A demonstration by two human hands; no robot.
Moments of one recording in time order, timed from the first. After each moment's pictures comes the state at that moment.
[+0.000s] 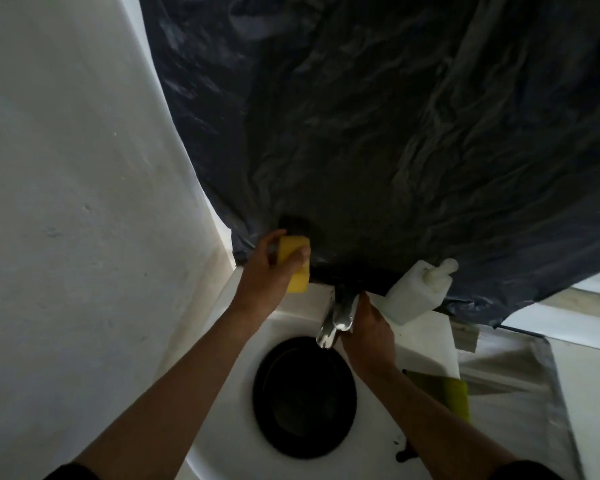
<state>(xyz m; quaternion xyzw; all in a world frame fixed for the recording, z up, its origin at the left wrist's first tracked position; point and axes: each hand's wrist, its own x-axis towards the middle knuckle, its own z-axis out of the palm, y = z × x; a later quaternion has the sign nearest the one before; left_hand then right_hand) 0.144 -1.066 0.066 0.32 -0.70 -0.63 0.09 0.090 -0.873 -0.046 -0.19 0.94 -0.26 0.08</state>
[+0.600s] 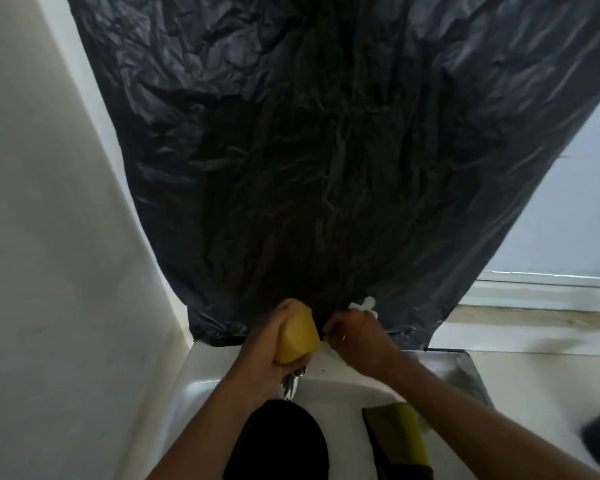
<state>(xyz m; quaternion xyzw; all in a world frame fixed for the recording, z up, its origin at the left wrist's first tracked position) 0.151 -0.997 0.123 0.33 -0.40 -0.85 -0.05 0.056 -0.831 0.108 -0.31 0.91 -0.25 0.10</state>
